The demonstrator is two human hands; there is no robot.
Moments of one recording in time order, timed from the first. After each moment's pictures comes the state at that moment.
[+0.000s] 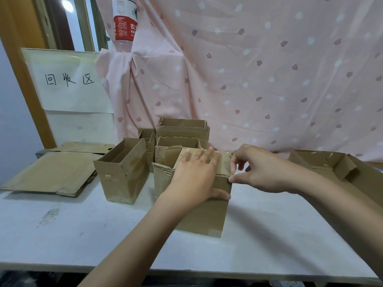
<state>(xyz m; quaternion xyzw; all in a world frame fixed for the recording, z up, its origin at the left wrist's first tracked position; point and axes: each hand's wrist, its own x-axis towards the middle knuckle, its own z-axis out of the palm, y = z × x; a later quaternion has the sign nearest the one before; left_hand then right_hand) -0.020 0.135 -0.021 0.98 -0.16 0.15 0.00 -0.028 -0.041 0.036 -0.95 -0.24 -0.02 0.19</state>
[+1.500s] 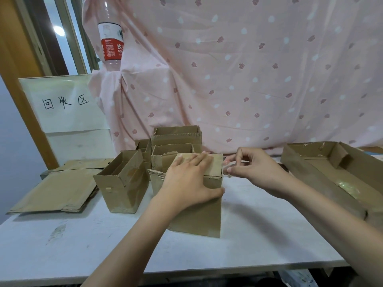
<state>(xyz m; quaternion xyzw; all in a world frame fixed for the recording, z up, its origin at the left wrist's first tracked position) -0.023 0.139 -0.026 0.97 -0.17 0.19 0.04 -0.014 -0.062 -0.009 -0.78 -0.18 -0.02 0.60</state>
